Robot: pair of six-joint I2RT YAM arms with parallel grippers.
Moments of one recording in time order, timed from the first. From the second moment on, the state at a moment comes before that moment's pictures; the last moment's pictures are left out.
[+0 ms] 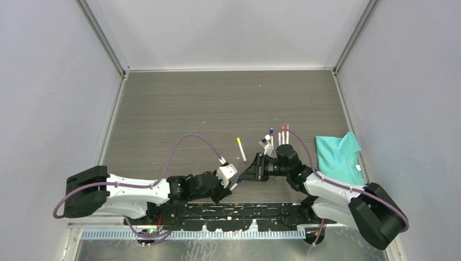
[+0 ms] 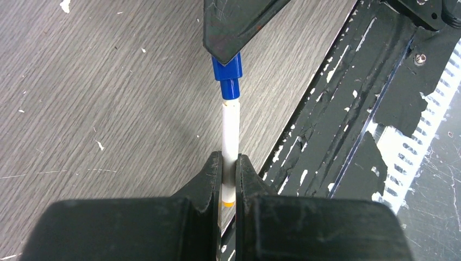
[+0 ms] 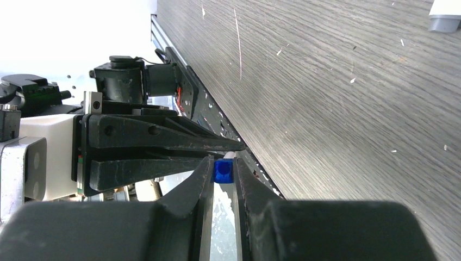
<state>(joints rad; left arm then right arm) -1.32 1.19 0.43 0.17 -0.15 -0.32 0.64 1.04 0.20 0.37 -0.66 0.97</state>
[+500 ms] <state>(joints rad) -1.27 1.19 0.43 0.15 -0.08 -0.32 0.69 1.04 0.21 0.37 -0.62 0.99</state>
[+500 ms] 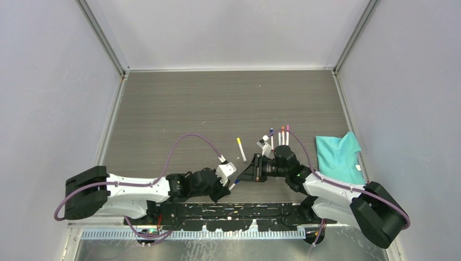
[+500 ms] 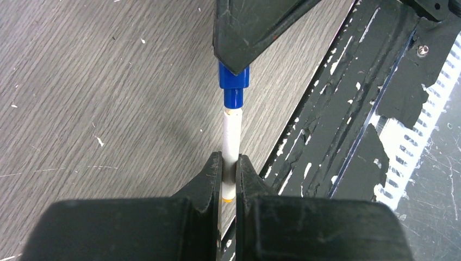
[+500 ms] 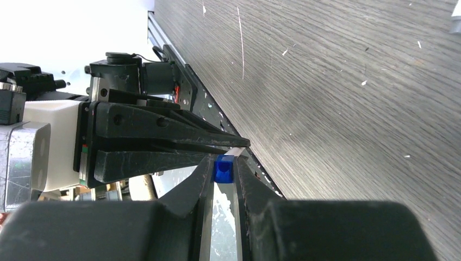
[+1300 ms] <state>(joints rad) -1.22 1.23 0.48 0.03 0.07 -0.19 0.74 1.13 0.35 0.13 -0.65 0.77</state>
